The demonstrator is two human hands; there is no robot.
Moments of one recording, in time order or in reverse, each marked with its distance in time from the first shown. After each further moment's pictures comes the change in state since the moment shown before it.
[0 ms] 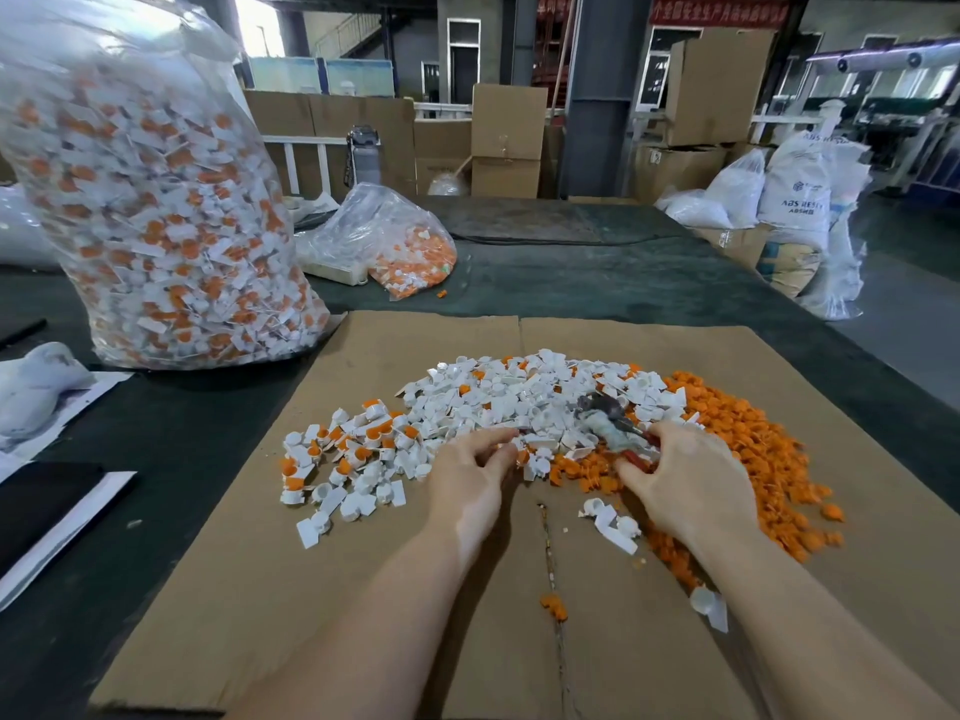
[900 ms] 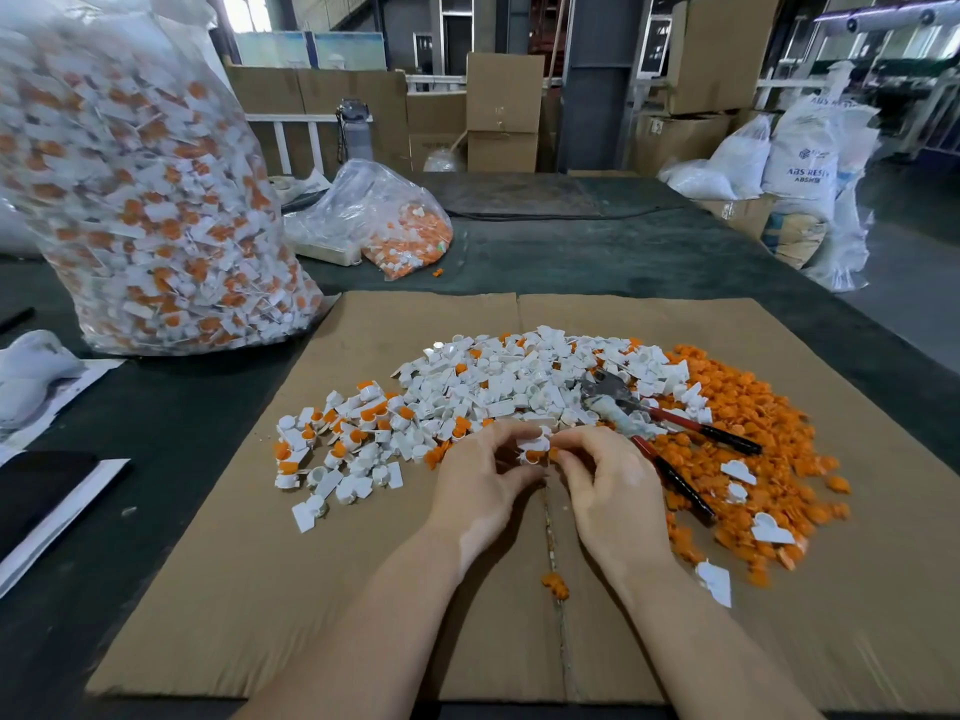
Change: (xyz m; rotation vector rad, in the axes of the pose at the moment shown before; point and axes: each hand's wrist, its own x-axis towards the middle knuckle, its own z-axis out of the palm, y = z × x) left_hand -0.008 -0.008 0.001 0.279 -0.140 0.271; right_hand -0.043 -0.045 0.030 0.615 0.218 -0.261
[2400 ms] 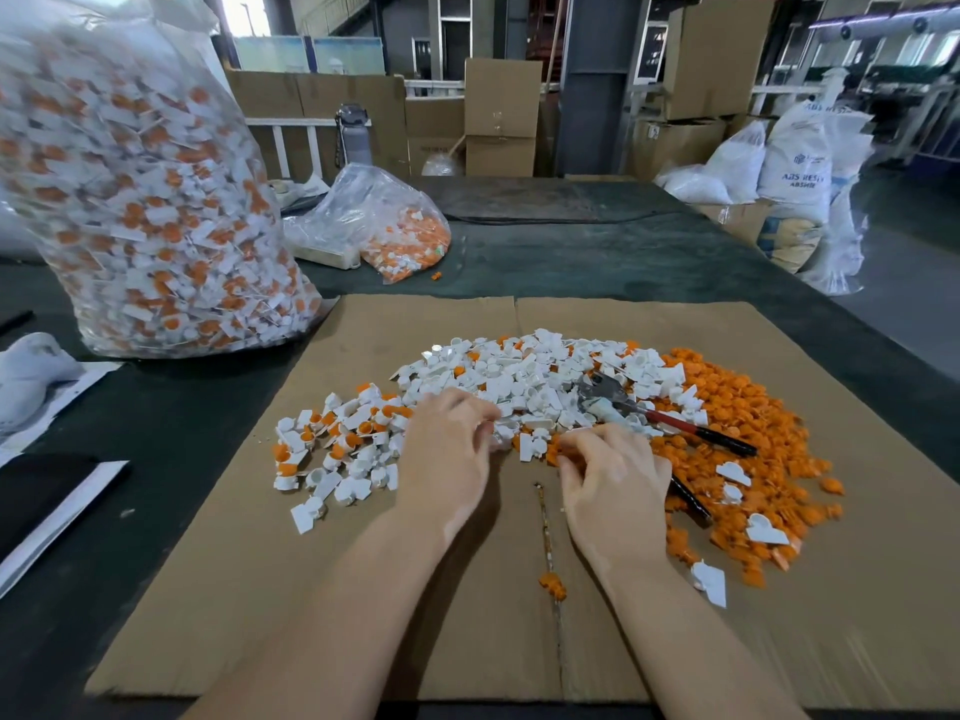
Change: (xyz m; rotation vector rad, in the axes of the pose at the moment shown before) left_hand 0.013 -0.001 -0.021 0.493 0.237 0.158; right_hand 0.000 0.005 0.009 -0.343 0.077 0.067
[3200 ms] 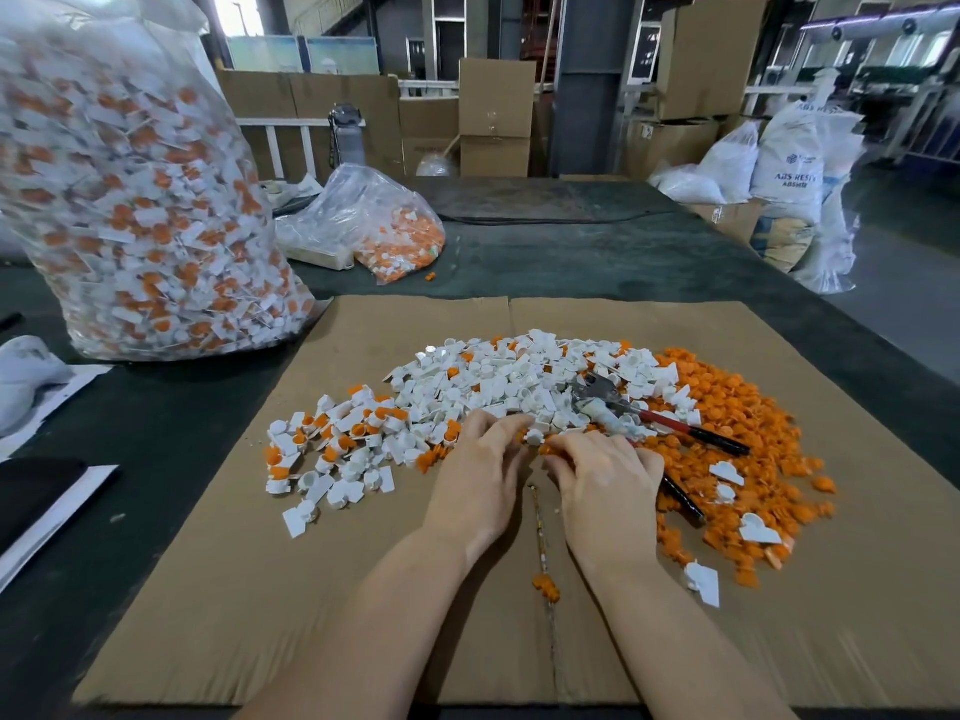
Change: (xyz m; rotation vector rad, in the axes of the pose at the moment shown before) left_hand -0.012 0.014 0.020 -0.197 -0.193 0.058; right_hand -0.001 -0.001 0.001 -0.037 0.055 -0.083
